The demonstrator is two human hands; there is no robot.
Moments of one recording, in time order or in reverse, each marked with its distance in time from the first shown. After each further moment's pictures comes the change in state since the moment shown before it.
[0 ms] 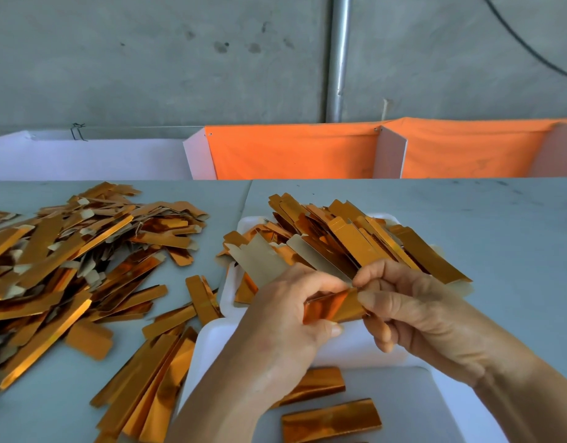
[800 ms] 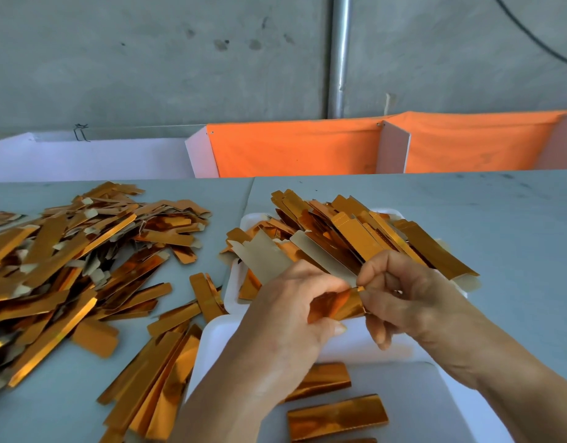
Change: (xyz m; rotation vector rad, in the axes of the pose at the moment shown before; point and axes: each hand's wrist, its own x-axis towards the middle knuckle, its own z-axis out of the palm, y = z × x) left_hand -0.001 0.000 0.000 0.146 0.006 0.047; right_hand 0.000 0.006 0.011 -0.424 0.226 -0.136
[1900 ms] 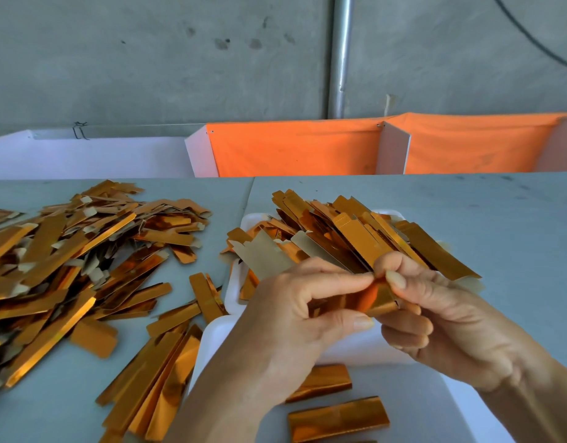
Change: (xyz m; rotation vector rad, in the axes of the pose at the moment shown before) left_hand -0.004 0.008 -0.008 -0.369 -0.018 0.059; right_hand -0.001 0.000 -0.011 0.733 -0.299 0.126
